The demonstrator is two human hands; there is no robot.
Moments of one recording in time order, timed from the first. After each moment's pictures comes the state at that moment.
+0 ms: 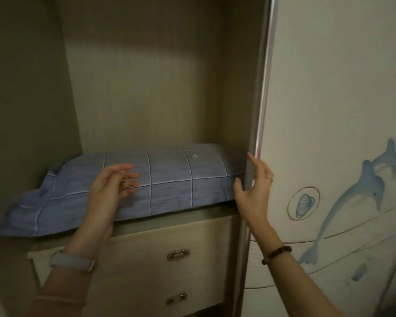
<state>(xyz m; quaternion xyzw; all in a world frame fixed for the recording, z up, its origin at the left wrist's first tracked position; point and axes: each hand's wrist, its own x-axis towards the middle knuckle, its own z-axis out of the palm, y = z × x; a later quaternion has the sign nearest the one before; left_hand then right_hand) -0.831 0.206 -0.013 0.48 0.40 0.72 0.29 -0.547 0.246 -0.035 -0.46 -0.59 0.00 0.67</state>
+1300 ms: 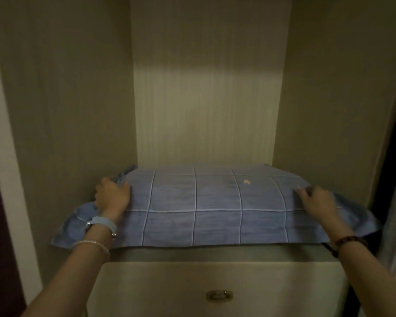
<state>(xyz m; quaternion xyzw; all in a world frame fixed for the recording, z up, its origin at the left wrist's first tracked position) -0.947 0.290 0.001 0.30 0.77 0.56 0.02 -0.499 0.411 -0.002 -0.66 -0.62 0.07 0.41</state>
